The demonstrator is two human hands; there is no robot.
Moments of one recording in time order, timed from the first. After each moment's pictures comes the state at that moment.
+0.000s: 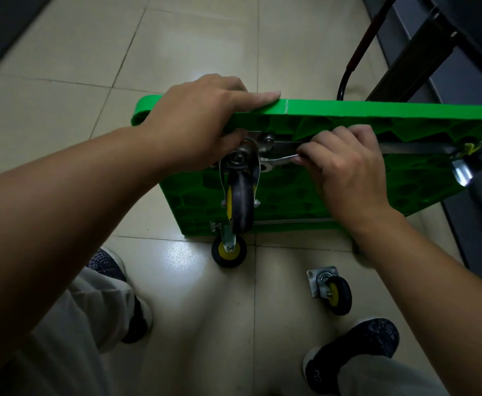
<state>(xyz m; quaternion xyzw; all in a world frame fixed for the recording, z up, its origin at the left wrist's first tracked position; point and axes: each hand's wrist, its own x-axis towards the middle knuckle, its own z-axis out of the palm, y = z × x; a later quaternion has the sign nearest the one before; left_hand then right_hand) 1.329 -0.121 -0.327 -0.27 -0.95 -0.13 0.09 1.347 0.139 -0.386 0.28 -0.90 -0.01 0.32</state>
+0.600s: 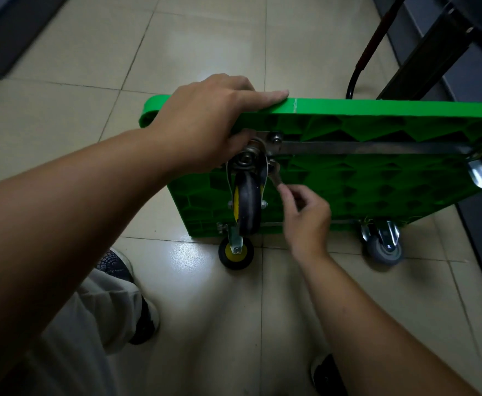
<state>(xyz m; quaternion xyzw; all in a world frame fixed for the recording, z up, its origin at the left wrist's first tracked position) 1.328 -0.121 -0.326 -0.26 -0.95 -0.12 0.10 1.390 0.078 -0.472 -0.09 -0.84 0.52 0.12</state>
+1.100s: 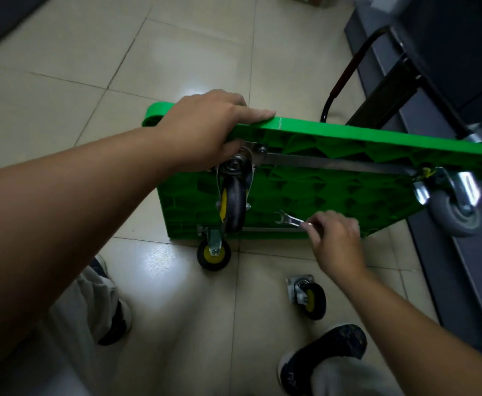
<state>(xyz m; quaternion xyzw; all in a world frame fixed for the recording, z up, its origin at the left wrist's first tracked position) 1.328 -0.122 -0.325 -0.27 -0.95 -0.14 0.10 1.419 0.178 -0.444 0.02 -0.99 0.13 0.07</state>
